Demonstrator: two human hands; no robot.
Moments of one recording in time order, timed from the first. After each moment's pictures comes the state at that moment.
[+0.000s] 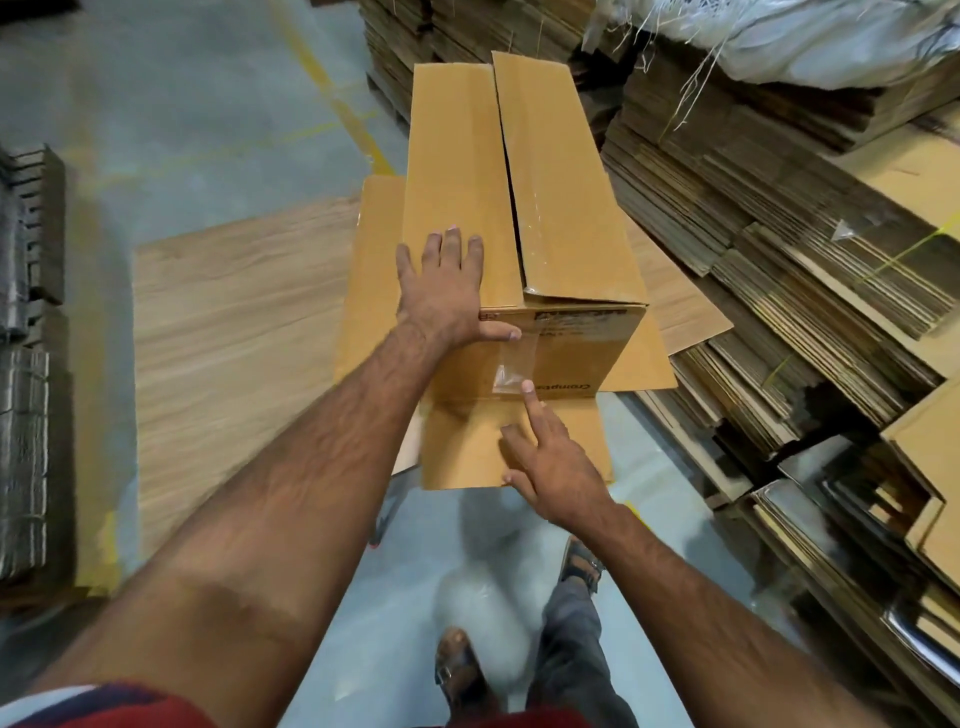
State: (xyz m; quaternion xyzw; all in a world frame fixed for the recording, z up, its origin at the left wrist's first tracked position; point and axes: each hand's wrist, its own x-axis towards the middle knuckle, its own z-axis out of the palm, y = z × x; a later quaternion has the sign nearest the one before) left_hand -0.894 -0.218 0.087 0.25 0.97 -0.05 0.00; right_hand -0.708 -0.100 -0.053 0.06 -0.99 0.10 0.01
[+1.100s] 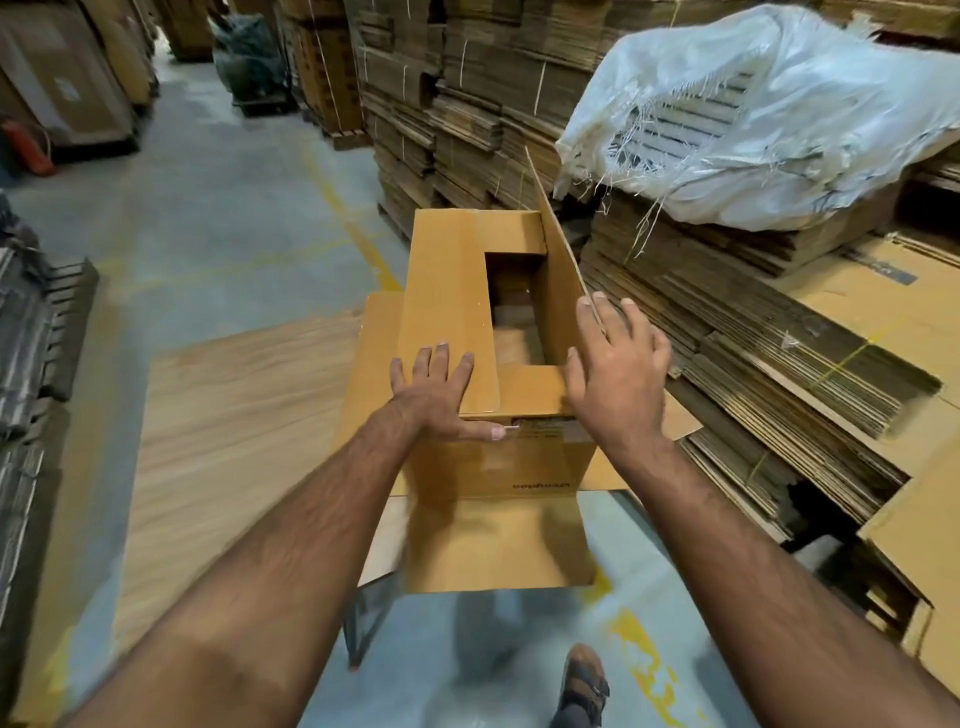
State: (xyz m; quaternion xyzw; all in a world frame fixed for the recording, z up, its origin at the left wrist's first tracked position) left_hand -0.900 -0.221 0.107 0.28 0.95 -0.02 0.13; right_hand -0.787 -0.028 0.142 -0.13 -0.94 0.02 0.32
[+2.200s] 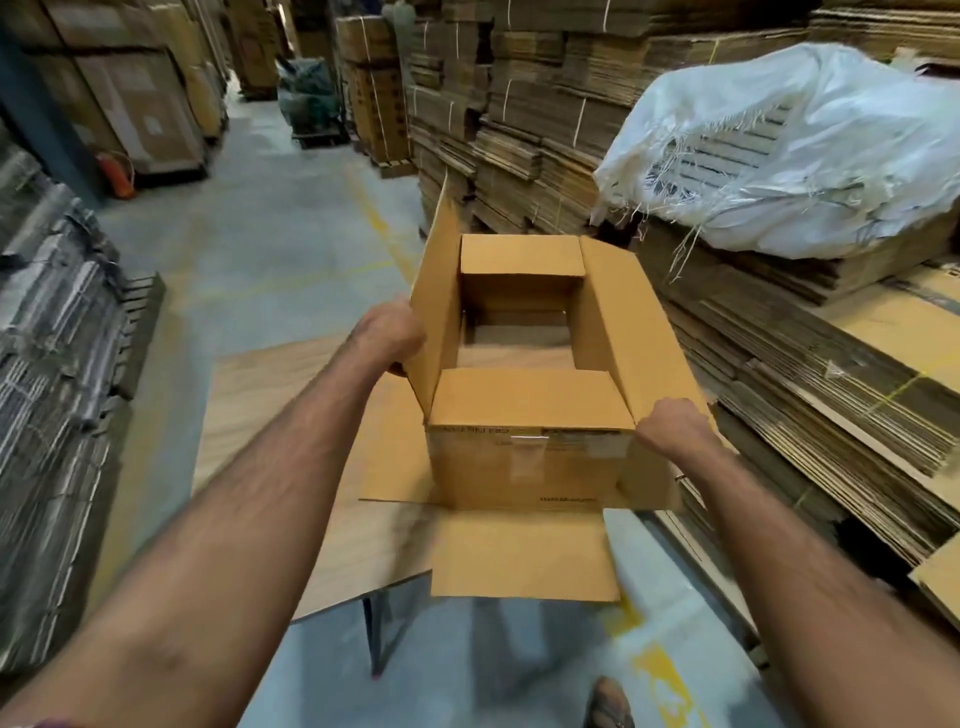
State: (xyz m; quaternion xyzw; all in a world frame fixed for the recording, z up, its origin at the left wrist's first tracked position) left_hand -0.913 -0.275 0.222 0.01 0.95 0.31 0.09; right_hand -0.788 0.017 0.121 -0.31 -0.94 0.12 -0.07
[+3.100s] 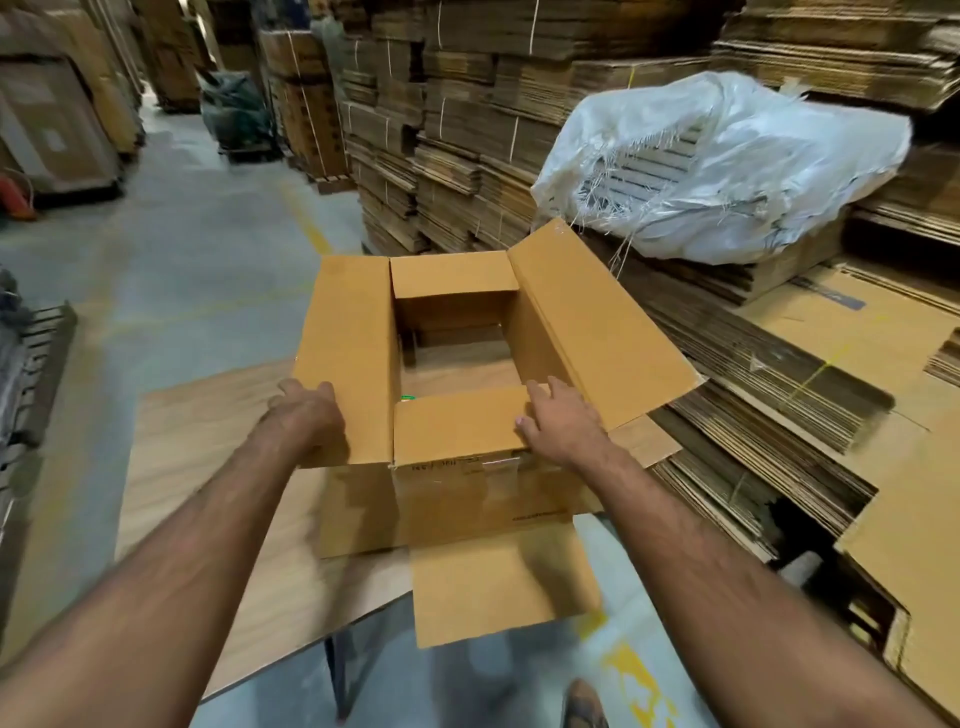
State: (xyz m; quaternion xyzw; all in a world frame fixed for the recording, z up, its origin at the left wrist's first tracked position) left_hand -0.913 -0.315 0.165 -0.02 0.99 0.03 0.16; right_hand -0.812 -0.038 0.123 -0.14 -0.99 0.09 -0.03
